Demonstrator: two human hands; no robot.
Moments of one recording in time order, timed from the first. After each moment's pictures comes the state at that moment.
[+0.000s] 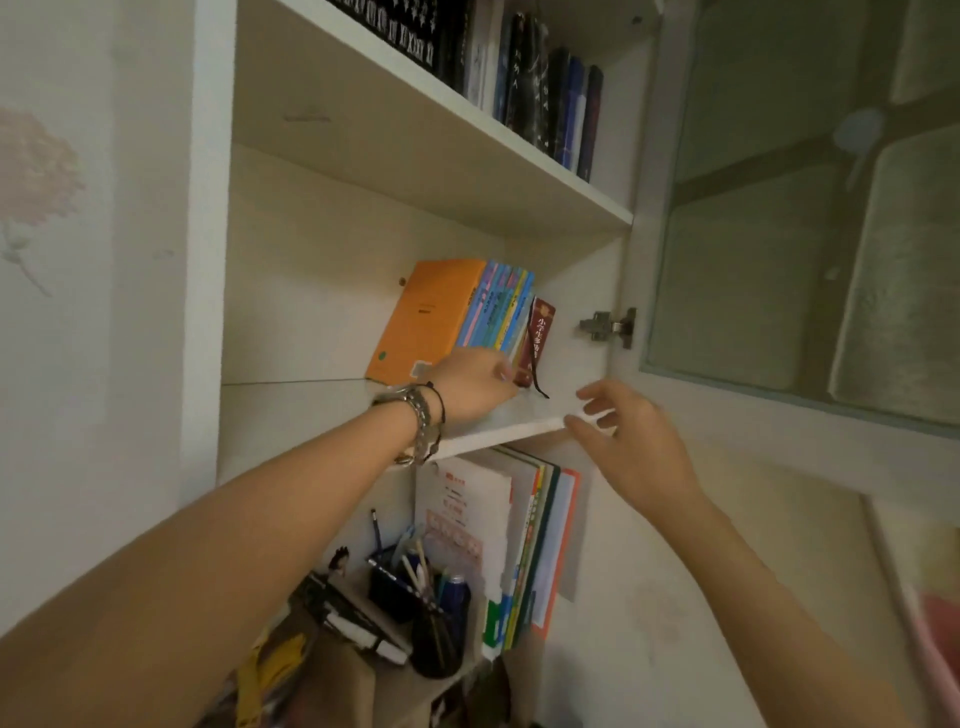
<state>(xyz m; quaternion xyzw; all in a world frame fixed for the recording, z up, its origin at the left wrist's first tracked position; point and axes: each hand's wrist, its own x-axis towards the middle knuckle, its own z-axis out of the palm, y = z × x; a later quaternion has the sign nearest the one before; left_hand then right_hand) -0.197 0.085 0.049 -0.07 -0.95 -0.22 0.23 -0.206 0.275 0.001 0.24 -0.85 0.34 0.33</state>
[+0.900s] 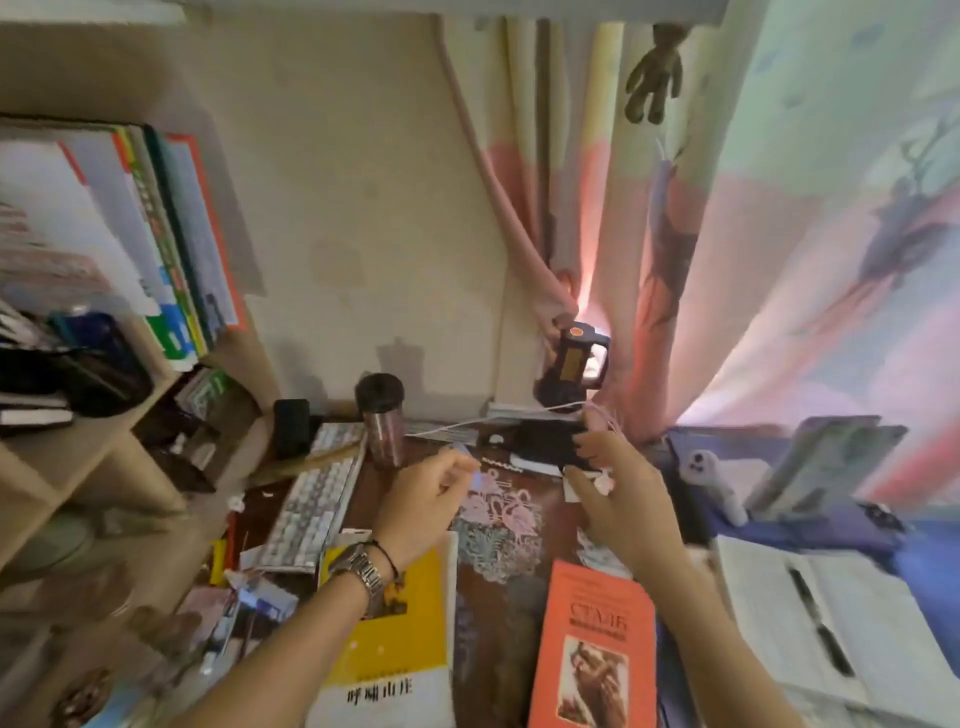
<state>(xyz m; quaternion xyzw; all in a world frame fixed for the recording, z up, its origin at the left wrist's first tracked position) -0.059 0.314 -0.353 -0.27 -0.84 -0.46 -0.09 0.057 0.505 -0.321 -0.19 -0.90 0.33 0.21</state>
